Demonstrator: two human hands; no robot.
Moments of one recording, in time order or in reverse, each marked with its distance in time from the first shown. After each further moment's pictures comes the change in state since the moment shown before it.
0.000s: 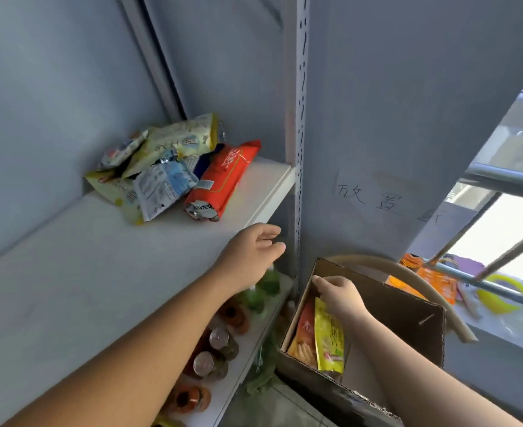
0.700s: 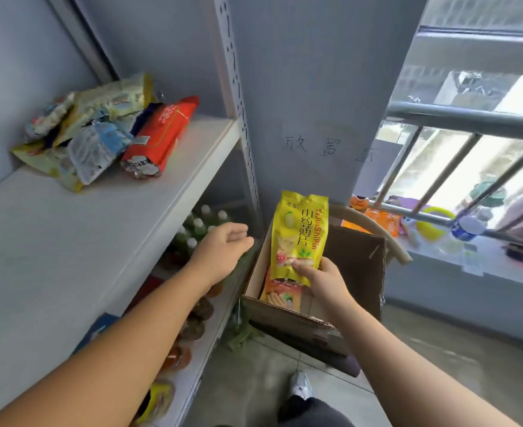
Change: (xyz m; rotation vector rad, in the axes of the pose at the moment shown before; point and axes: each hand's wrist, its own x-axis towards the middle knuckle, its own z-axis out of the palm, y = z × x) left_hand -0.057 -0.024 0.068 -0.044 -0.049 -0.158; right_hand -0.067 0.086 -0.036 0.473 -0.044 0.021
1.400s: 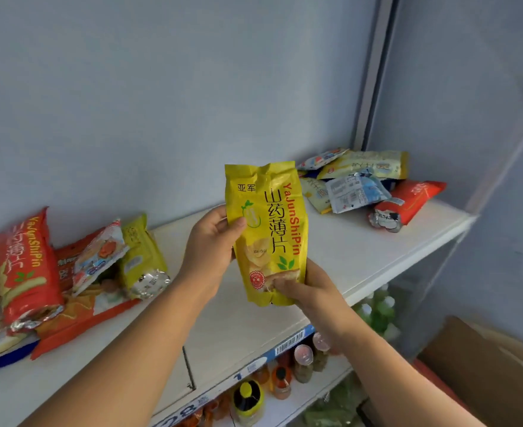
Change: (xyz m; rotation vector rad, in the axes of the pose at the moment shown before) left_hand -0.203 -0.089 -0.271 -0.710 0.831 0.251; right_hand -0.173 -0.061 0.317 -0.248 -1.041 -0.357
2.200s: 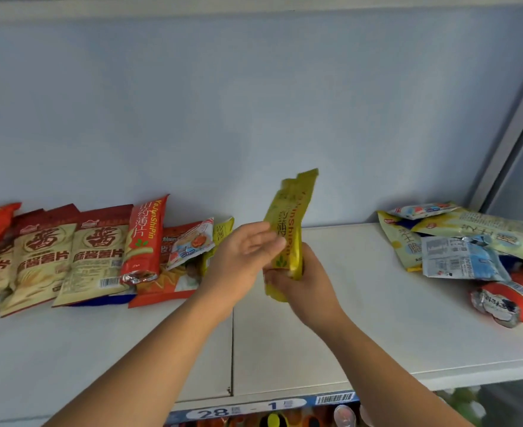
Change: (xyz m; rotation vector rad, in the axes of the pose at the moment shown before) left_hand -0.032 0.038 -0.043 0.174 0.247 0.027; right_hand 0.072 -0.036 0.085 -0.239 -0.194 -0.238
